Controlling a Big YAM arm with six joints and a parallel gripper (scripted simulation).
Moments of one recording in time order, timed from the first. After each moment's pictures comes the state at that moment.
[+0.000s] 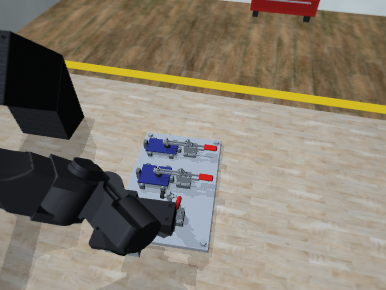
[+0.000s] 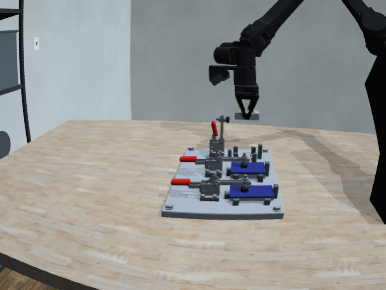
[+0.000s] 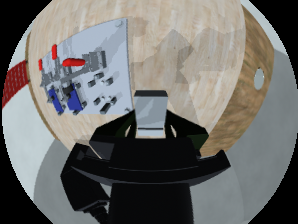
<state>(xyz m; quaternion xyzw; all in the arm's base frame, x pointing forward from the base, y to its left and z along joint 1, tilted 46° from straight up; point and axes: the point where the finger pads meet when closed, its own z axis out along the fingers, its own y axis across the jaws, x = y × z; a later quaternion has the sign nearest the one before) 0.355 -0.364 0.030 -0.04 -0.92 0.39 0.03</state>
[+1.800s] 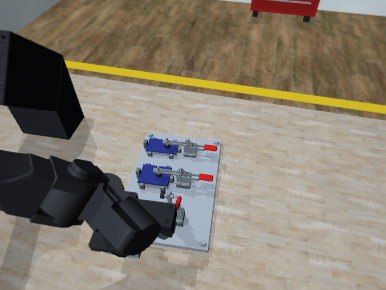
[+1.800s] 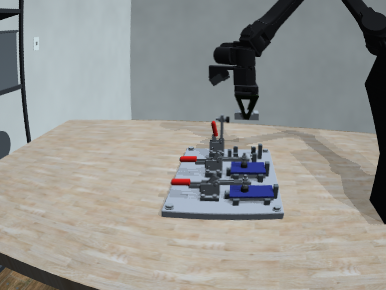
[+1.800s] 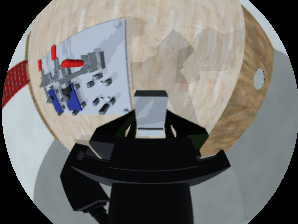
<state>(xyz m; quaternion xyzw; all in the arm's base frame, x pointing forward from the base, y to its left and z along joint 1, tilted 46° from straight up) 0.356 -0.366 0.032 -0.04 -0.92 0.39 0.03</state>
